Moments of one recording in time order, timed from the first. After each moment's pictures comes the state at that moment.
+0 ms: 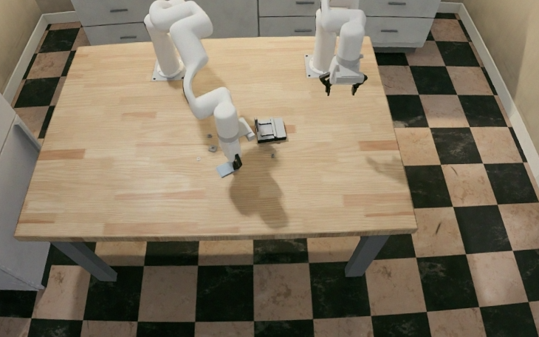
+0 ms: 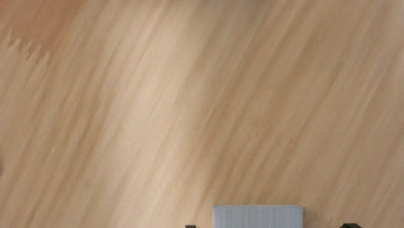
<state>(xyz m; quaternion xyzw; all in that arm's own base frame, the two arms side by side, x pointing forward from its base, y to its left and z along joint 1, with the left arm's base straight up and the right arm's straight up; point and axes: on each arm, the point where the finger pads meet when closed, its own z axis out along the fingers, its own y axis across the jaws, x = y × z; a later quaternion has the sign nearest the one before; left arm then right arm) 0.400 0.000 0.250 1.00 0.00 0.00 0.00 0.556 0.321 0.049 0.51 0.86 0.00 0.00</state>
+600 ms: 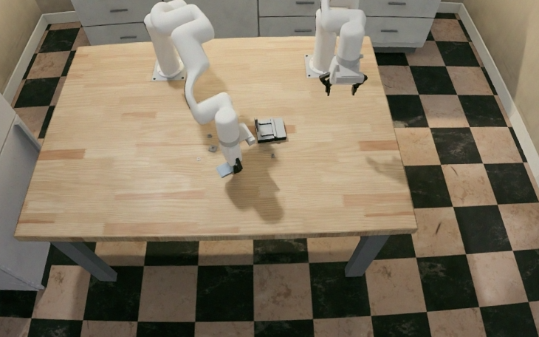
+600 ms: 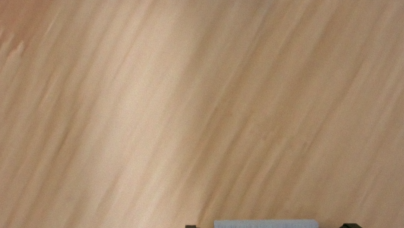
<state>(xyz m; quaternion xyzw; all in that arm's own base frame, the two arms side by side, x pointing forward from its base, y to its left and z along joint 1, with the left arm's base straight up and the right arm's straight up) 0.400 0.000 0.250 1.00 0.00 0.00 0.00 0.557 0.322 0.023 0.51 0.86 0.00 0.00</state>
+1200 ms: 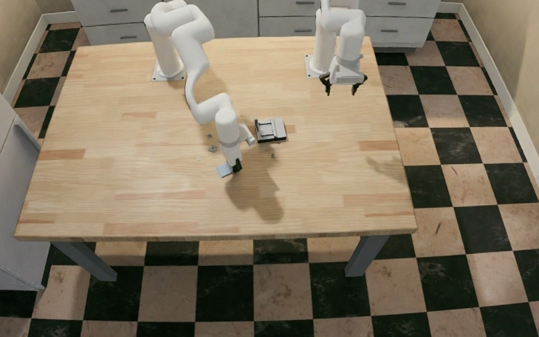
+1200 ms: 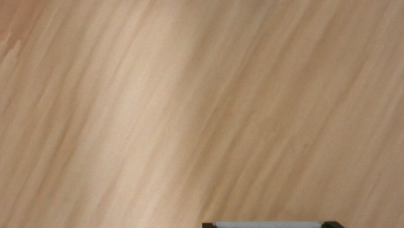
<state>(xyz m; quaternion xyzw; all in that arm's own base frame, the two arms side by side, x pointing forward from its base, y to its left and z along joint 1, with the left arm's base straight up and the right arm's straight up) 0.400 0.000 0.250 1.00 0.00 0.00 0.00 0.557 0.322 0.021 0.51 0.86 0.00 0.00</state>
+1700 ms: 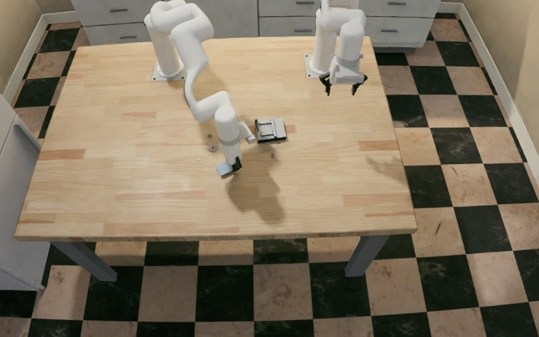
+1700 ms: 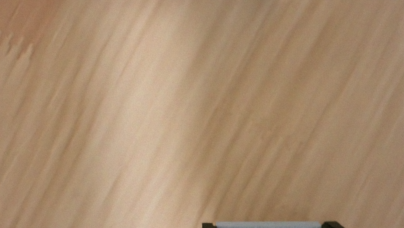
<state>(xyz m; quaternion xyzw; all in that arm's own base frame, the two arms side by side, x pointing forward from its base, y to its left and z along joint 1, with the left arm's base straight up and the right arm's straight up) 0.400 0.000 0.250 1.00 0.00 0.00 0.00 0.556 0.321 0.031 0.51 0.86 0.00 0.00</state>
